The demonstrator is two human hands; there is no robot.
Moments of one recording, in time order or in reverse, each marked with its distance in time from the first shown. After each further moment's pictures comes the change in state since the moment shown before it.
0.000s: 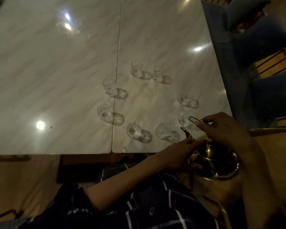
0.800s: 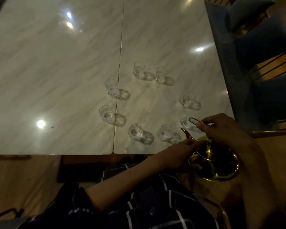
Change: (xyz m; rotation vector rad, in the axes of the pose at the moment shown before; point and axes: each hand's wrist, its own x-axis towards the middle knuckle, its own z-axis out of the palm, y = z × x) left_hand -0.003 -0.006 -0.012 -0.010 0.021 0.015; right_hand 0.011 -0.009 0.002 0.023 -0.032 0.015
